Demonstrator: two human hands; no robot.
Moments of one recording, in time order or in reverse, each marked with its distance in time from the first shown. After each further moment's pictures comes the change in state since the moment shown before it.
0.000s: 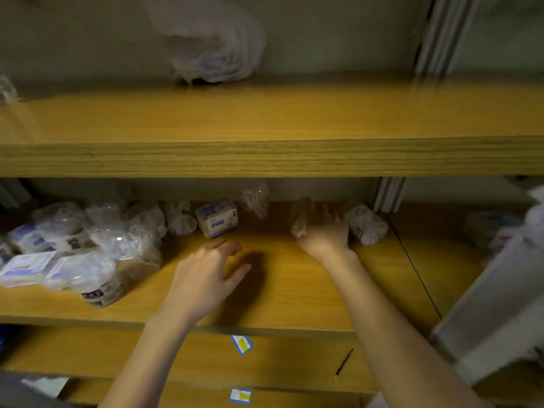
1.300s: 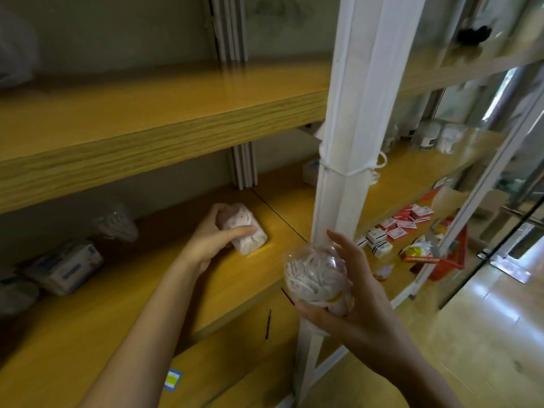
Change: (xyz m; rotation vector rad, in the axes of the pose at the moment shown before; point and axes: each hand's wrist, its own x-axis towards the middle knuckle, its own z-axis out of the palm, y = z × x) left_hand 0.081 0.135 0.066 -1.160 -0.636 0.060; right_hand -0.258 0.047 -0.069 0.852 0.358 0.239
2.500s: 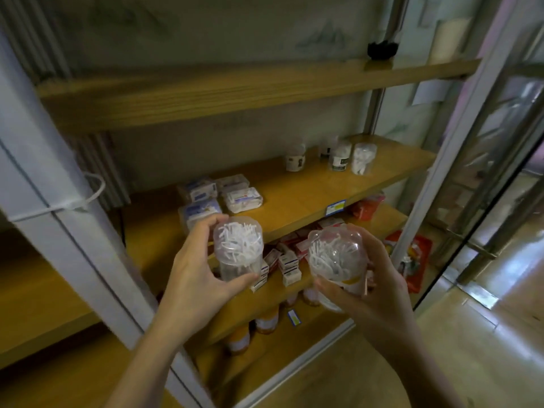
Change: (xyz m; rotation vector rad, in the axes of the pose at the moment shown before) left_hand -0.049 0.093 0.303 0.459 0.183 0.459; right_hand 0.011 0.144 -0.301 -0.102 0.287 0.011
